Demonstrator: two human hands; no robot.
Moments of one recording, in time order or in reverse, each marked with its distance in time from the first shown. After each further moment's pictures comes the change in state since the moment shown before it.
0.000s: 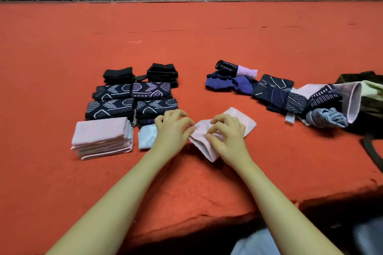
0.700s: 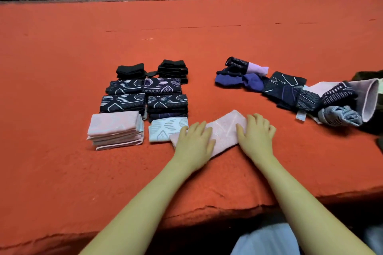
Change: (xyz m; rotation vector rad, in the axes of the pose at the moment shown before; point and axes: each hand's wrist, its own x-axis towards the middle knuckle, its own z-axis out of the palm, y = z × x) left_hand -0.032 0.031 0.016 0.268 -0.348 0.010; right_hand -0.003 0.043 -0.014 -0.630 -0.079 0.334
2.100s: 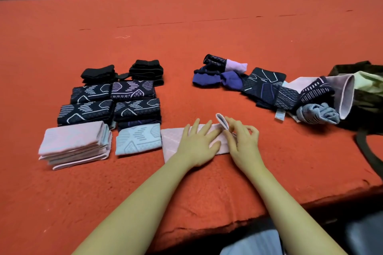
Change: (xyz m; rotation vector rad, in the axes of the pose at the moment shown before) left_hand 0.073 0.045 0.040 -0.075 -0.286 0.047; right_hand 0.001 0.043 0.002 0.465 0.123 -0.243
